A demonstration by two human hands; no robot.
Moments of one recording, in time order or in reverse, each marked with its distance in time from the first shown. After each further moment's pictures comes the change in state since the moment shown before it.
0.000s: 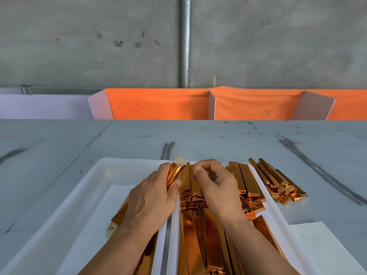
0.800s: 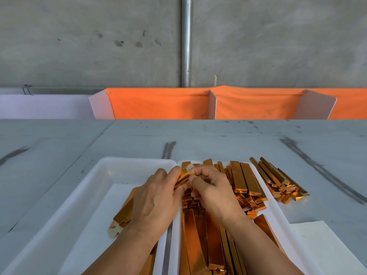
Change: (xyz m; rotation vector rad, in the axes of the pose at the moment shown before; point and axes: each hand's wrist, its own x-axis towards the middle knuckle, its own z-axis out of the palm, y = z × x) left_hand -0.006 0.007 0.001 0.230 0.003 0.079; right_hand -0.002 -0.002 0.000 0.039 -0.205 0.109
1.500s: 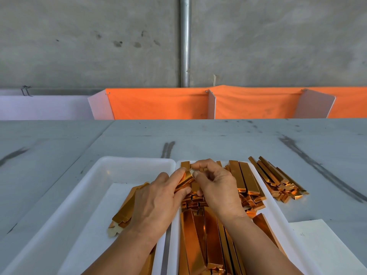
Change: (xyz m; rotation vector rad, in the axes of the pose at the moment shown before) left_hand -0.002 -0.002 0.007 -0.068 -0.035 0.042; right_hand 0.003 0.001 0.000 -0.010 0.153 -0.074
